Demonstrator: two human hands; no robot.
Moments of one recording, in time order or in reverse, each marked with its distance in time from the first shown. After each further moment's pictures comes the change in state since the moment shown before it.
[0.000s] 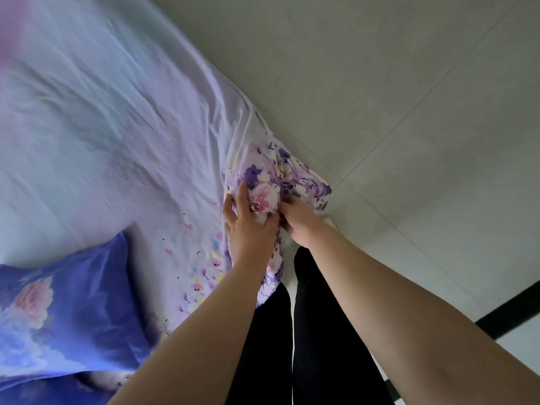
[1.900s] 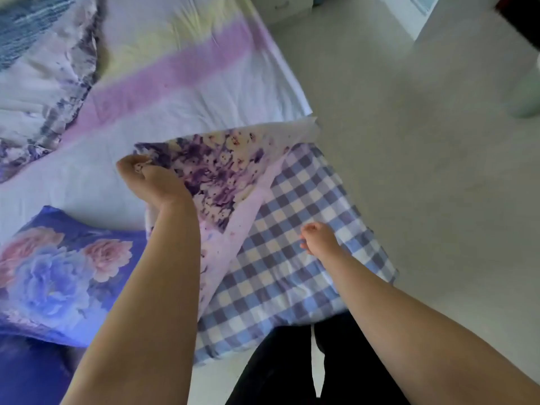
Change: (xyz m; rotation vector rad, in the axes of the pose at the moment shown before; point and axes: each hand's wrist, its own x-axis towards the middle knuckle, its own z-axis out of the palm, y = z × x) left_hand 0.076 -0.135 -0.422 -1.246 1.283 -0.019; right_hand -0.082 -0.040 0.267 -0.858 0.257 -0.201
